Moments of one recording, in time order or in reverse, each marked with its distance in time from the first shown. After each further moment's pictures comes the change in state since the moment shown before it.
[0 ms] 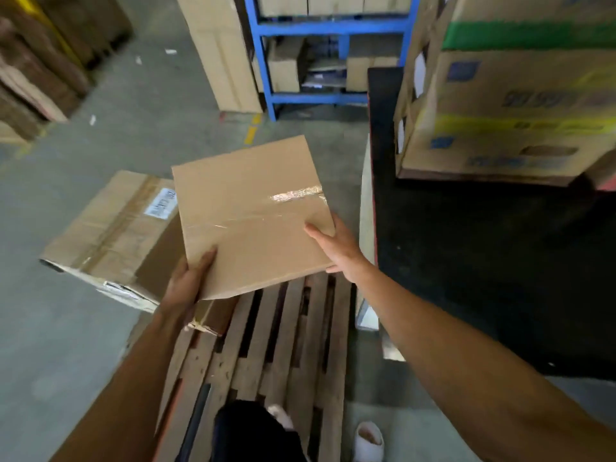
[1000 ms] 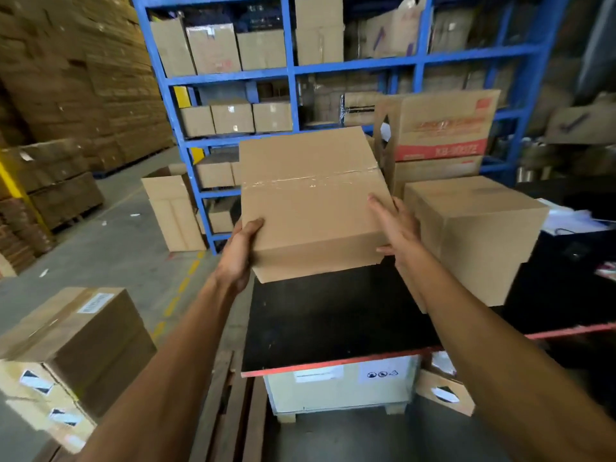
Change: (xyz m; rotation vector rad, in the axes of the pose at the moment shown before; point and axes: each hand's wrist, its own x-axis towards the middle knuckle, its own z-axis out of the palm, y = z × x) left_hand -0.377 0.155 0.336 -0.153 -0.440 0.418; right_hand -0.398 -0.053 -0.413 0.172 0.604 -0.408
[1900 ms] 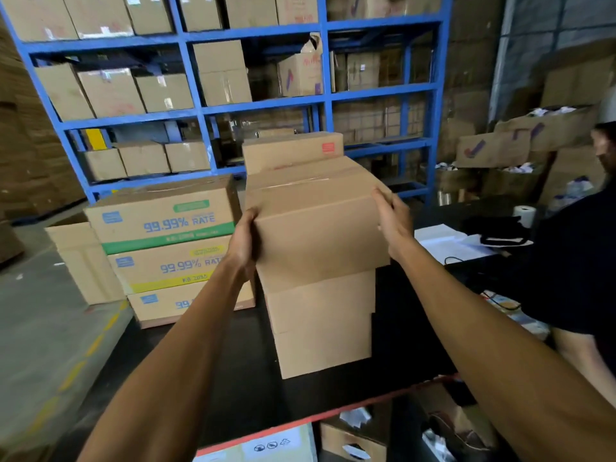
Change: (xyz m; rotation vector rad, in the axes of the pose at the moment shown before) left_hand 0.095 -0.024 0.486 -0.066 -0.087 -0.017; right_hand 0.265 0.014 -0.396 0.126 0.152 -0.148
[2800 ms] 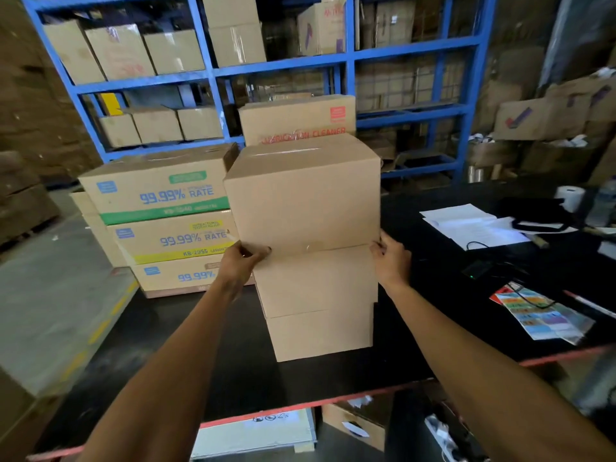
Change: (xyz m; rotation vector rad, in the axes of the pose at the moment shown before) left_hand 0.038 -0.111 -0.033 0.437 0.187 0.034; right_hand 0.020 0.138 -0.003 -0.415 -0.061 -0.051
